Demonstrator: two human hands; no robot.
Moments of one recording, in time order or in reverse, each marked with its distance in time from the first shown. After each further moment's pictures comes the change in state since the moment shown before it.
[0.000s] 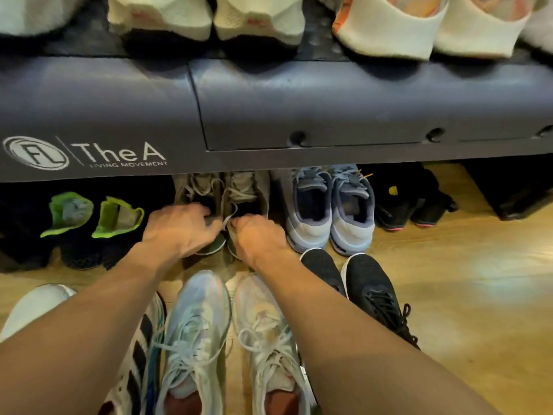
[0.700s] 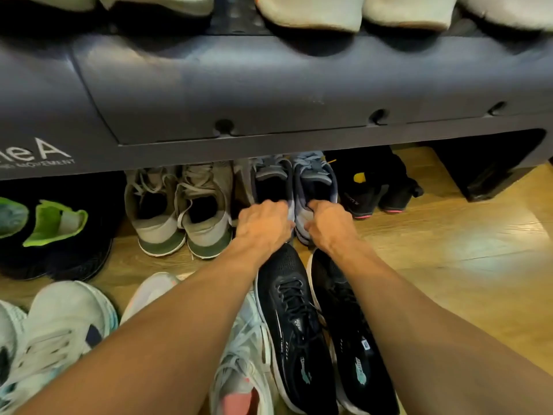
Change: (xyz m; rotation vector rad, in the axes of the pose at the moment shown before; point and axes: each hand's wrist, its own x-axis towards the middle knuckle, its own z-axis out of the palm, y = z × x) left_hand 0.008 0.190 0.037 -0.069 -0.047 0.264; right_hand -0.038 0.165 -0.032 0.106 0.142 0.417
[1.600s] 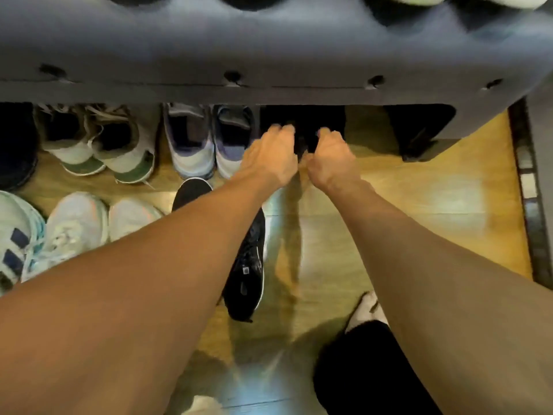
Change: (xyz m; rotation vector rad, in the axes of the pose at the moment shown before) left_hand 0.019 0.180 -0.053 -0.330 -0.110 -0.123; right_hand 0.004 0.122 -0.118 0.020 -0.023 0.000
